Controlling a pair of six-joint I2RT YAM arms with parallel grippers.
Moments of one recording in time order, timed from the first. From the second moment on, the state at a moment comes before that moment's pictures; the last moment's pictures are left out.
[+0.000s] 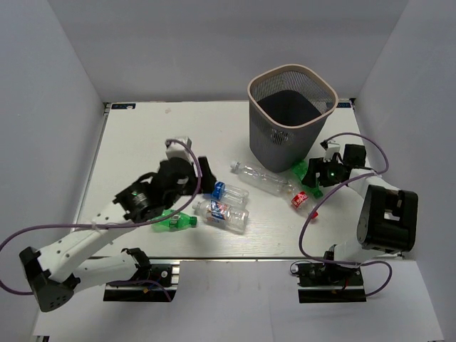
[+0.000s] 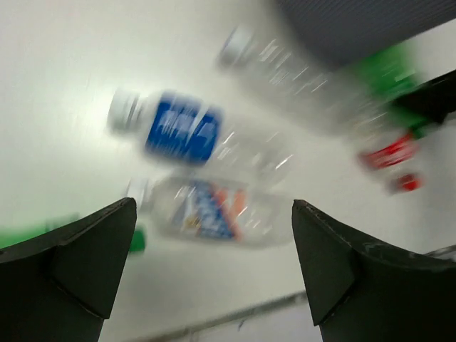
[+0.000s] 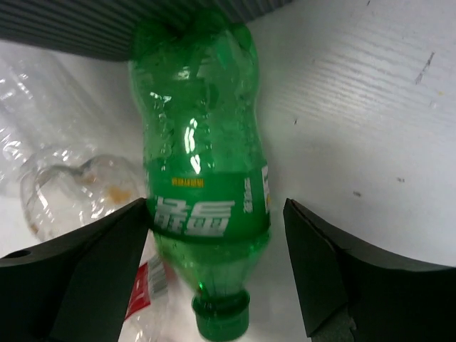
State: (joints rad) left arm -0.87 0.98 1.04 -0.57 -0.40 -0.63; right arm -0.16 1.51 0.77 -0.23 -0.56 -0.26
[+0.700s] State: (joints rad) left arm -0.87 1.06 0.81 -1.01 -0.31 -1.53; right arm -0.14 1.33 0.74 -0.35 -0.50 -0.41
